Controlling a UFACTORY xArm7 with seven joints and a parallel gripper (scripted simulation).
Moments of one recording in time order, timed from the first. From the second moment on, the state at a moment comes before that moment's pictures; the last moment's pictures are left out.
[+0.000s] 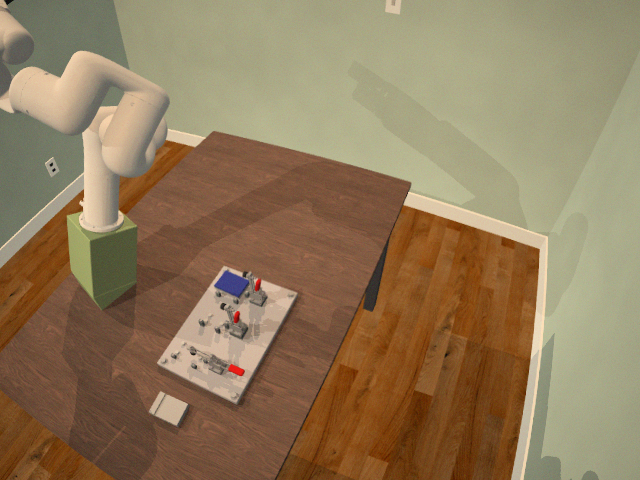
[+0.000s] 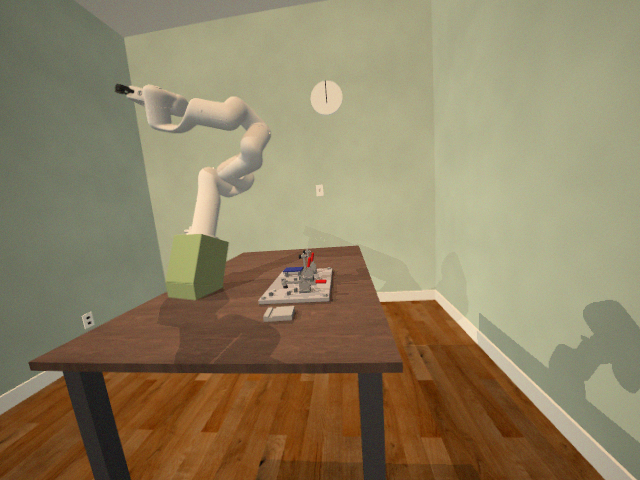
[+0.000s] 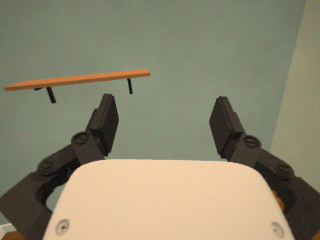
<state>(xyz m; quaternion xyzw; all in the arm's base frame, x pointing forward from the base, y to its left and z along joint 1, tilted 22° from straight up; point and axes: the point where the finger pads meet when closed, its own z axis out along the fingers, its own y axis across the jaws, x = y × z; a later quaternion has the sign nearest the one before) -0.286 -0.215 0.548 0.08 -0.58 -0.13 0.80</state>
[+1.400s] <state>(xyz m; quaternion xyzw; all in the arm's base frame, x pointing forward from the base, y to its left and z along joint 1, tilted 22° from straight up) -0.262 -0.440 0.282 0.44 -0.71 -0.03 0.55</state>
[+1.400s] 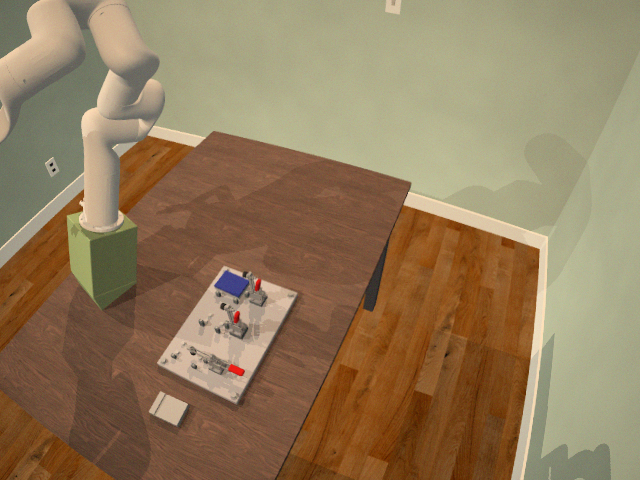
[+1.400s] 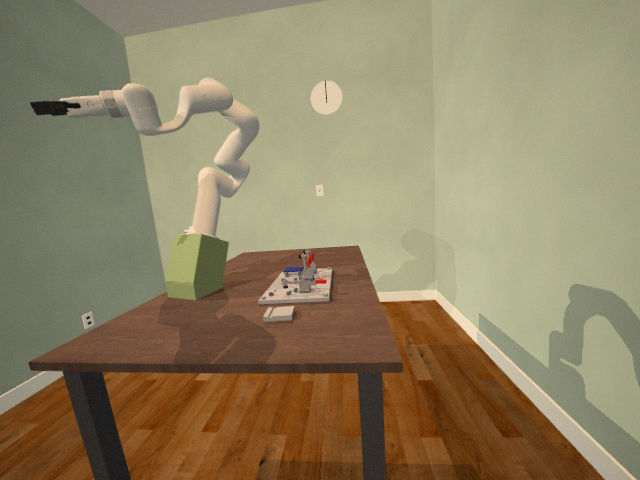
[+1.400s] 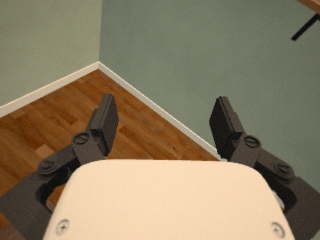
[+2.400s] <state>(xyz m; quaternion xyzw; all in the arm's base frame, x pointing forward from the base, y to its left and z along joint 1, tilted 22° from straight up) -0.185 -0.481 0.186 0.55 -0.72 0.00 0.43</state>
